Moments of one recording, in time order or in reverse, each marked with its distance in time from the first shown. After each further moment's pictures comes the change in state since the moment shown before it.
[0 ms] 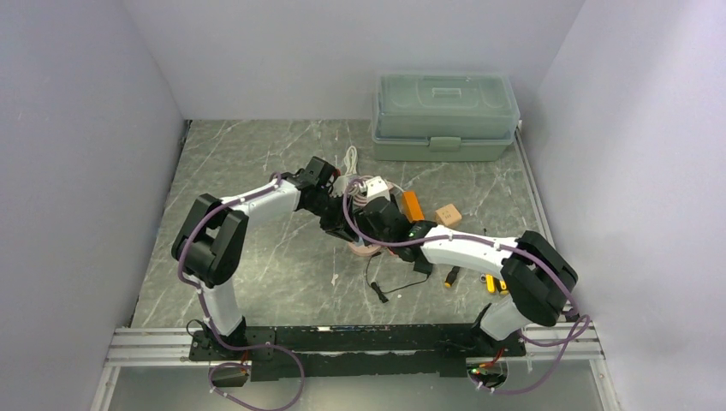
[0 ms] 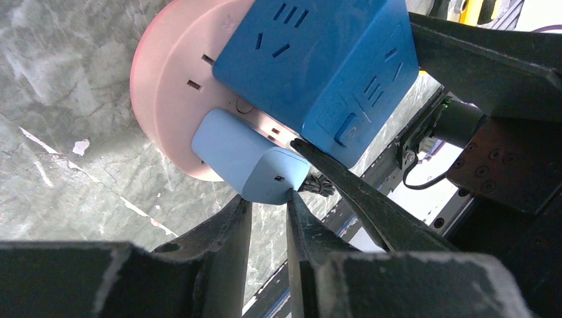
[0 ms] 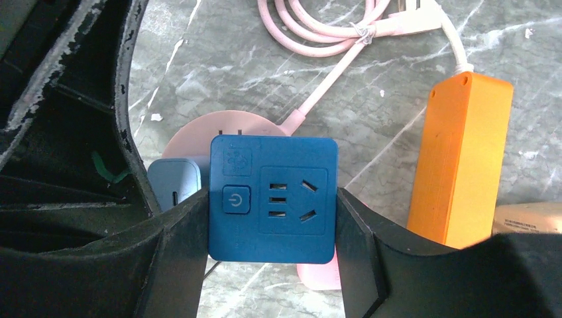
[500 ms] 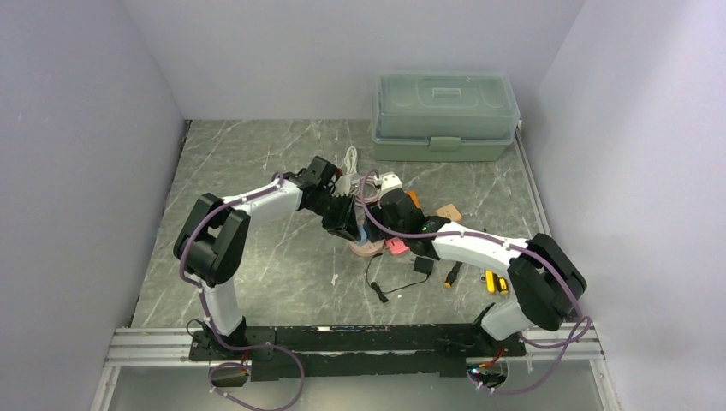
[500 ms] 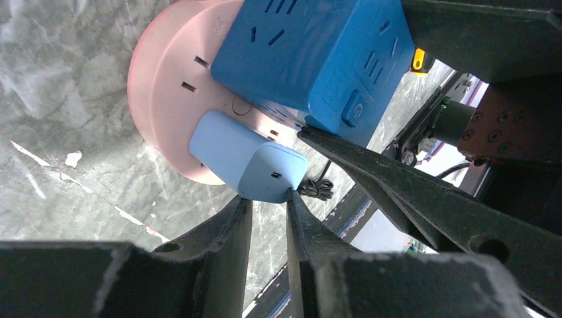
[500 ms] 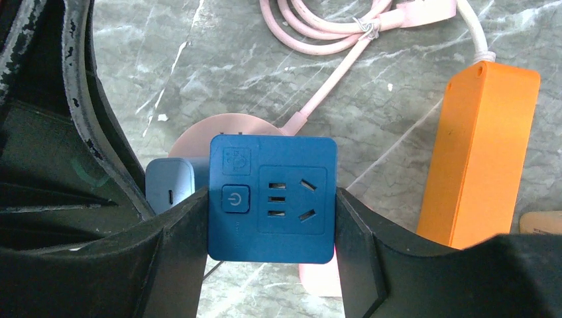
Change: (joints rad) left arm -0.005 0.010 0.013 0.000 0.003 0.001; right arm -0.098 -0.035 -0.039 0.029 -0.153 0.038
